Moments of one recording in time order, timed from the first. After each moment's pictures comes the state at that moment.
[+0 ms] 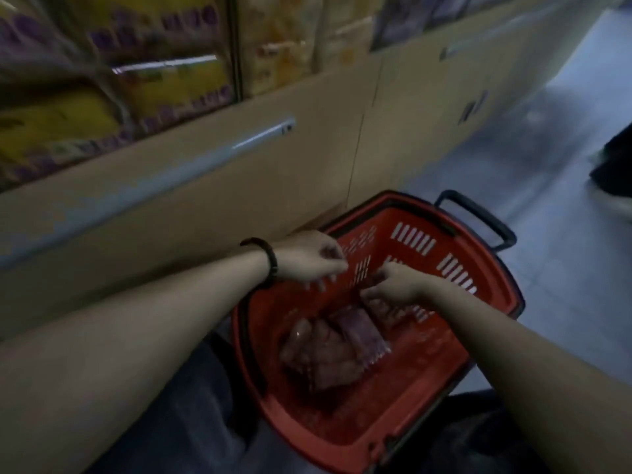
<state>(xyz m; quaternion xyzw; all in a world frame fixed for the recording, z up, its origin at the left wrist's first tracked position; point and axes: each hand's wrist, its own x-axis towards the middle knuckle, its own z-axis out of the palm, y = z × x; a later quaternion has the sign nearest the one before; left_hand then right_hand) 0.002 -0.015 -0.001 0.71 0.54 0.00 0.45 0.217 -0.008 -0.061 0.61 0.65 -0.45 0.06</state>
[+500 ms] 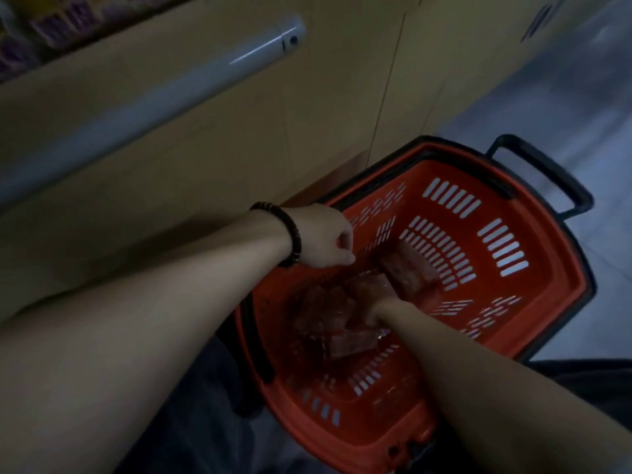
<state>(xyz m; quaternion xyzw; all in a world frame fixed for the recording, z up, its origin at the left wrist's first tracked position) -0.002 0.016 -0.034 0.77 0.51 -0.16 0.35 0.162 -0.025 -0.220 0.52 0.77 -0.28 0.26</state>
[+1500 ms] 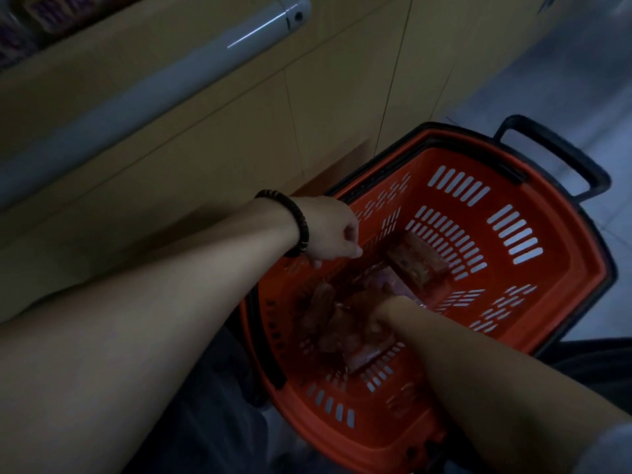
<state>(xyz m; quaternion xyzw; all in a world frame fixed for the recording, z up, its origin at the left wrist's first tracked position) -0.006 0.011 -0.030 0.74 0.51 -0.21 0.37 0.148 -0.040 -0.254 0.41 0.78 -0.35 0.31</state>
